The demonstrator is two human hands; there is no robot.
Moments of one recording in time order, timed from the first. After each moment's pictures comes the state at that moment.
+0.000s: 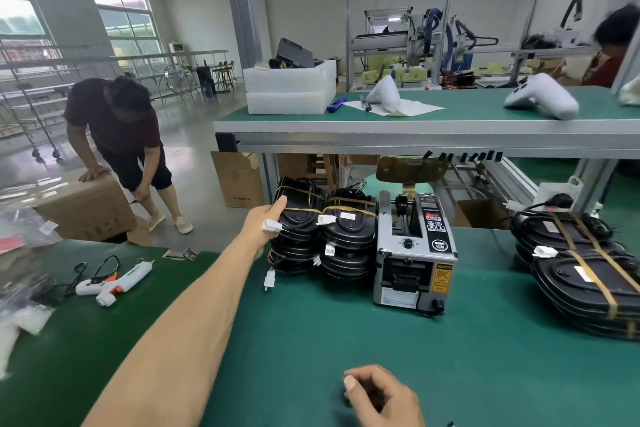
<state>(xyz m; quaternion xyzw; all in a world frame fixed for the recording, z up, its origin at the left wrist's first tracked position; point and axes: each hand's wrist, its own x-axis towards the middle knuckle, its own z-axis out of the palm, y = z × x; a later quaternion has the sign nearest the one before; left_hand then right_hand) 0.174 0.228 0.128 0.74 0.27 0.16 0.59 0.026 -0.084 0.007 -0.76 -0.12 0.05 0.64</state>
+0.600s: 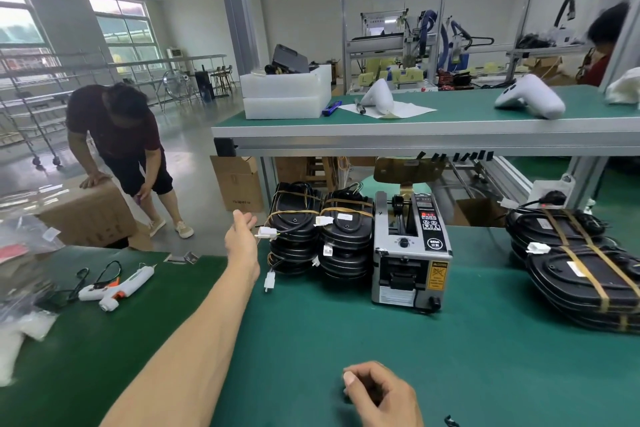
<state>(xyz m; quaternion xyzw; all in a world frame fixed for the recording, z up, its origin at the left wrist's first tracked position) 0.147 0.222 0.103 0.56 0.34 0.31 0.69 0.030 -0.087 0.001 -0.76 -0.12 0.06 0.64</state>
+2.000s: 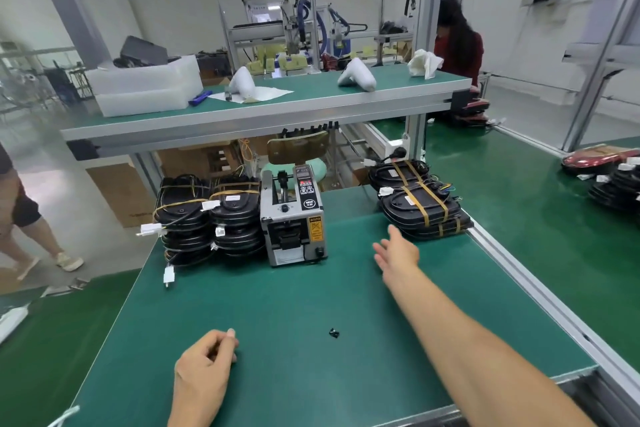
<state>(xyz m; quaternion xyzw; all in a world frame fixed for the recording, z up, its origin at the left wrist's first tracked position) -0.036 0.049 0.008 0.83 0.20 0.20 0.47 0.173 -0.245 0.058 -0.49 0.31 -0.01 0.82</state>
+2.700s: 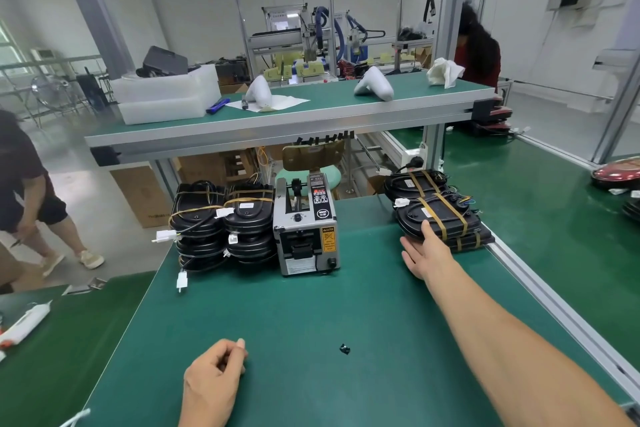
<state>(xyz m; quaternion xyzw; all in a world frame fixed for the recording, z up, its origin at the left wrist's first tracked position) -0.028 0.054 -0.004 0.83 0.22 0.20 0.48 0.220 -0.290 0.063 -0.39 0.29 0.06 0.87</state>
